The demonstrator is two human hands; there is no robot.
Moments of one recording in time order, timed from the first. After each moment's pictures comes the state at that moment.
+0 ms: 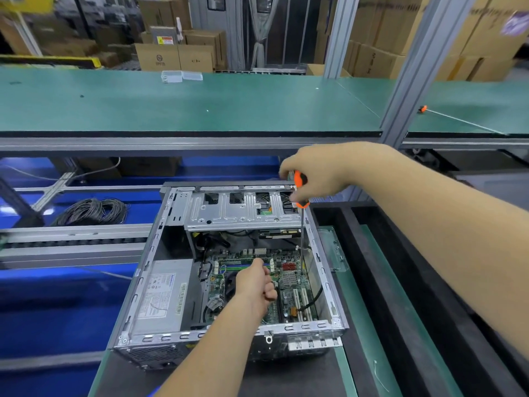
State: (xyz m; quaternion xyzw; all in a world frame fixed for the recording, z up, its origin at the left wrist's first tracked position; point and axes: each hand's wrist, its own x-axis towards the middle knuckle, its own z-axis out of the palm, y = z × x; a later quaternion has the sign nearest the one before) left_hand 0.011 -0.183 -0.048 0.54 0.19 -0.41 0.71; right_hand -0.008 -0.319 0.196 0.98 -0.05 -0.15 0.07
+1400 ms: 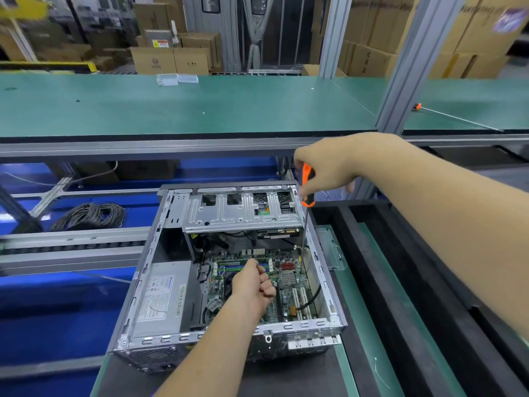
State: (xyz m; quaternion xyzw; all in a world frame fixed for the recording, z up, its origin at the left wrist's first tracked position) left_hand 0.014 -0.180 -0.049 0.47 0.24 -0.43 0.73; right_hand -0.017 -0.333 0.204 0.98 -0.13 -0.15 0.06
